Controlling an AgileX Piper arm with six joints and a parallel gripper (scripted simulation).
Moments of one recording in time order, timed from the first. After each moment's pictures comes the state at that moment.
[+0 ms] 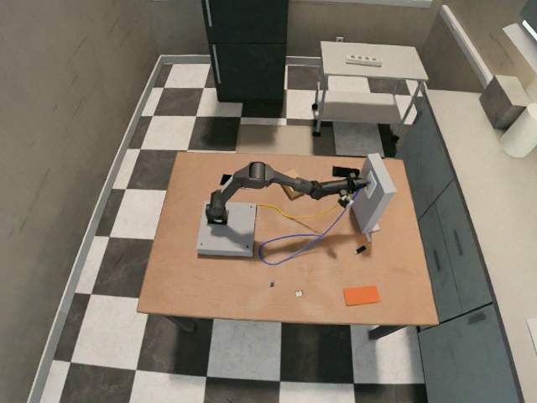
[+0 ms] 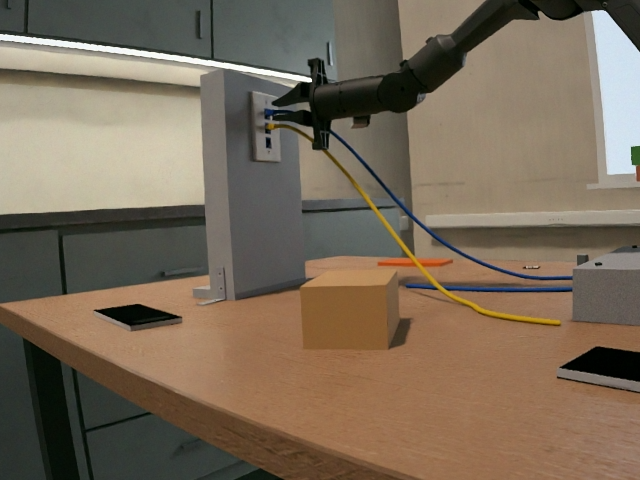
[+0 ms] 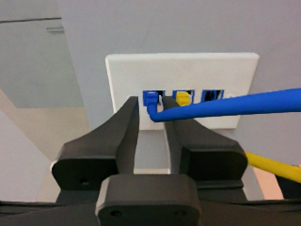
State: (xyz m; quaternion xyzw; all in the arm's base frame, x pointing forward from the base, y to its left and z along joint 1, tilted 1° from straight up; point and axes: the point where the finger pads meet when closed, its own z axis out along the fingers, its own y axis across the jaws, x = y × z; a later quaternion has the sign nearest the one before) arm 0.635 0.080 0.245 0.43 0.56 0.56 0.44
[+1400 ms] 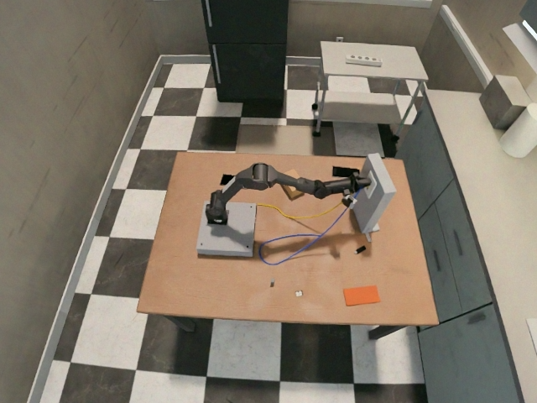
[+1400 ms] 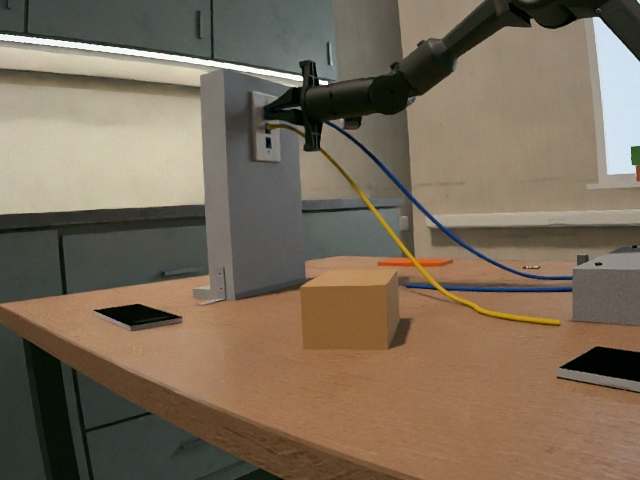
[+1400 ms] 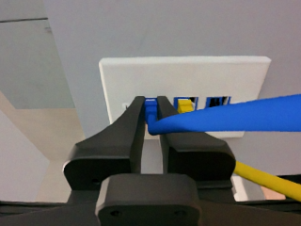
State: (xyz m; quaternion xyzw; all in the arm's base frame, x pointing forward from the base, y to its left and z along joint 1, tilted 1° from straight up) arm 0.649 0.086 0.245 0.43 0.56 0.56 0.44
